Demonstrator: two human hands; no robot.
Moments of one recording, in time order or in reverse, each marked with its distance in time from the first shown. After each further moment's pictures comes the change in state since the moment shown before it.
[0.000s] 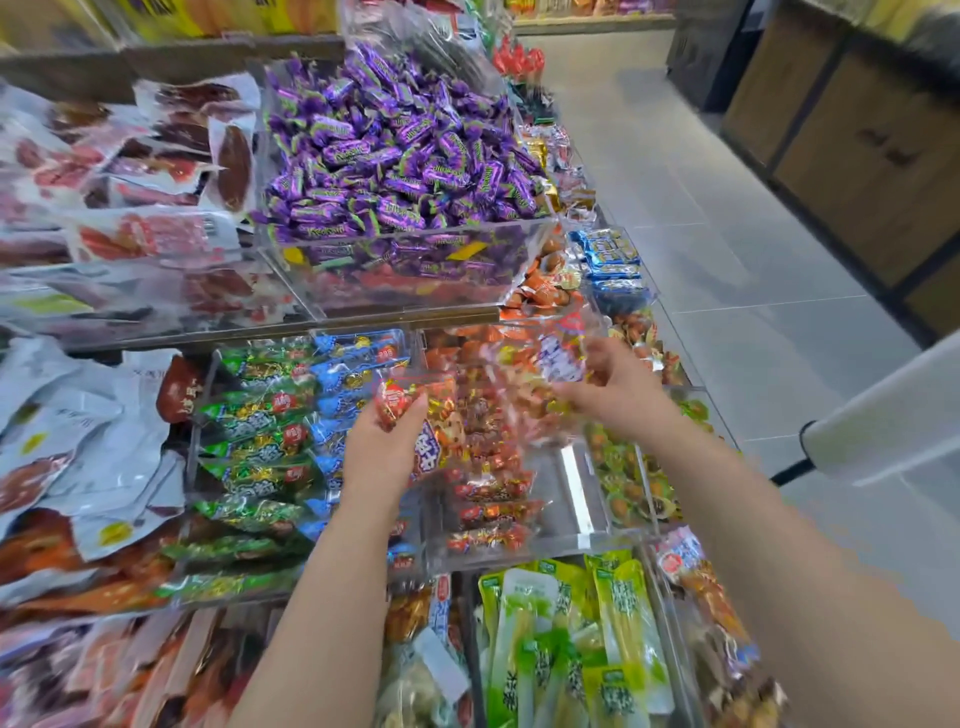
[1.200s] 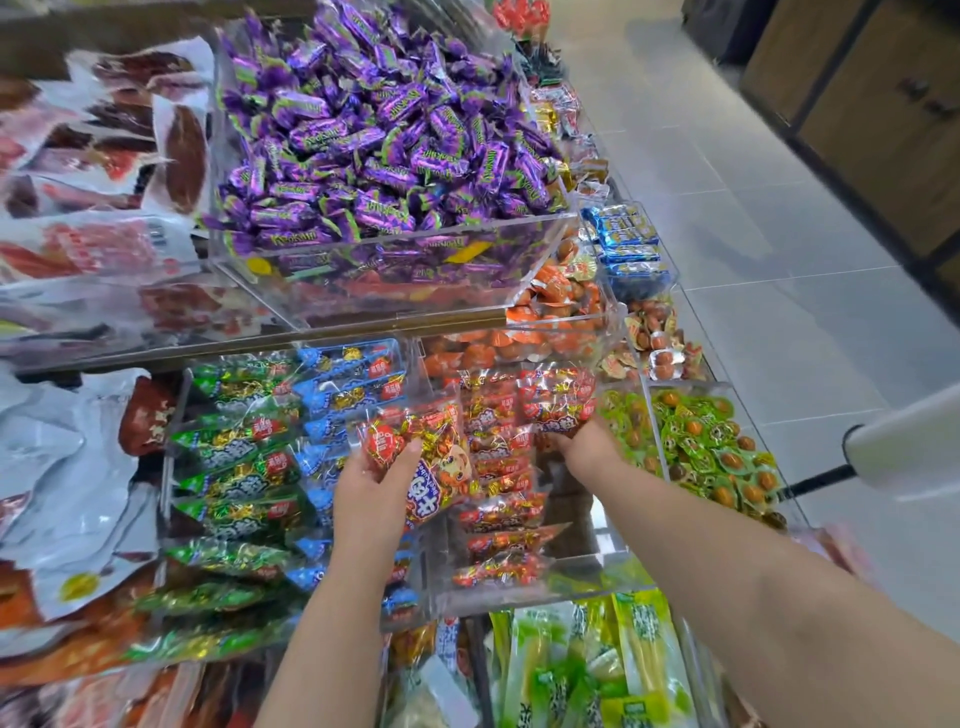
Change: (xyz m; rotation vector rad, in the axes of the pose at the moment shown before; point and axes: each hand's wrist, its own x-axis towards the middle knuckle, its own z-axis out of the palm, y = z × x) left_hand 0.016 -0.031 0.001 -0.101 0.010 -0.090; right_hand 0.080 0.115 0.098 -0.229 -0.010 0.488
